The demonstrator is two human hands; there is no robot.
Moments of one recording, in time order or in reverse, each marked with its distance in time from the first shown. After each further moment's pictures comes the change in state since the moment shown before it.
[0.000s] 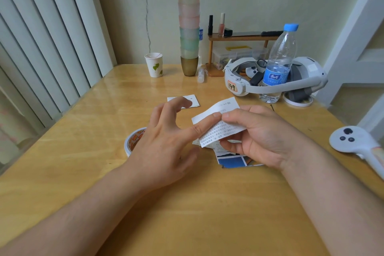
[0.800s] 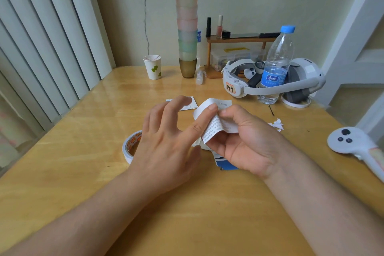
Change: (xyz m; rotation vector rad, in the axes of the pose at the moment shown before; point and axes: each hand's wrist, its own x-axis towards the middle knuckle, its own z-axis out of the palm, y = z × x) left_hand 0.004 0.013 0.009 0.109 0.227 -0.019; right_hand -0.006 0.006 0.024 0.422 -0.039 0.051
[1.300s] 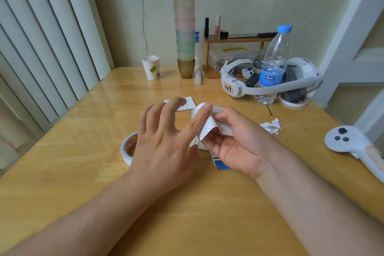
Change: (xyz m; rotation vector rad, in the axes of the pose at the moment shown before) left_hand 0.002 0.007 0.003 0.121 0.045 -0.038; right_hand 0.006 0.007 0.001 0.134 0.087 0.065
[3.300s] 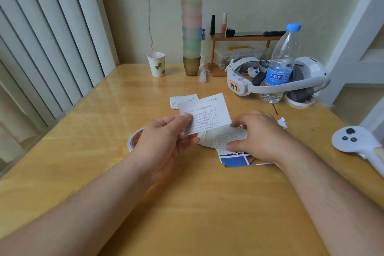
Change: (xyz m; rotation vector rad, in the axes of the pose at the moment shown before) left_hand 0.018 -0.005 -0.013 -1.693 -0.270 -1.186; right_hand 0.031 -0.030 -0.057 -1.958 0.268 -0.352
